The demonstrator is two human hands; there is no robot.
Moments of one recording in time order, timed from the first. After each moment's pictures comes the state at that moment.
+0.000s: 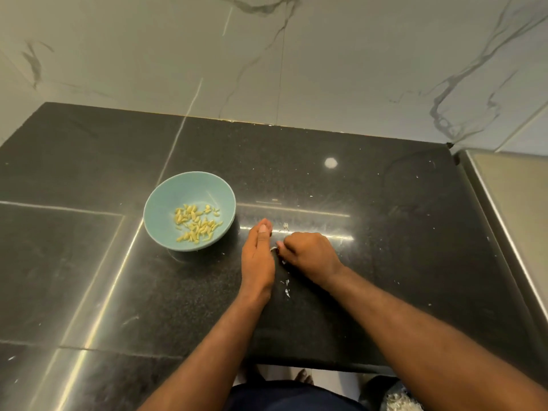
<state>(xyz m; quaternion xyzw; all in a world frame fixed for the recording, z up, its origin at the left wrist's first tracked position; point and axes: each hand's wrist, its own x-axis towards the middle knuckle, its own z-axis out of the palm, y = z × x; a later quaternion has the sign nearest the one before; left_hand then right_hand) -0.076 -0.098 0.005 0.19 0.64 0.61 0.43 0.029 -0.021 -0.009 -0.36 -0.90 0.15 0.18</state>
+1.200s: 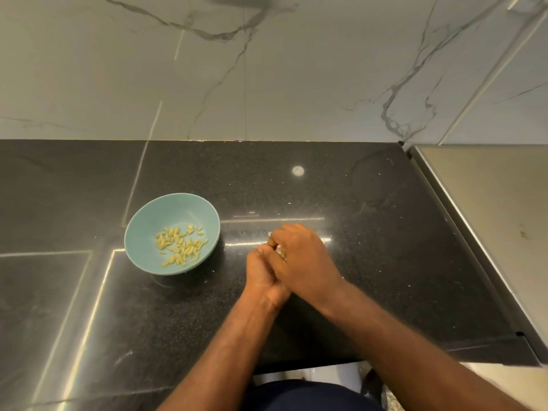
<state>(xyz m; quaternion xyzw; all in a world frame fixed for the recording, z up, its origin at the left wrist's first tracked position) -0.055 -0.093 0.051 -0.06 0.35 0.64 0.68 0.016 -0.082 0.094 -0.46 -0.83 0.19 0.24</state>
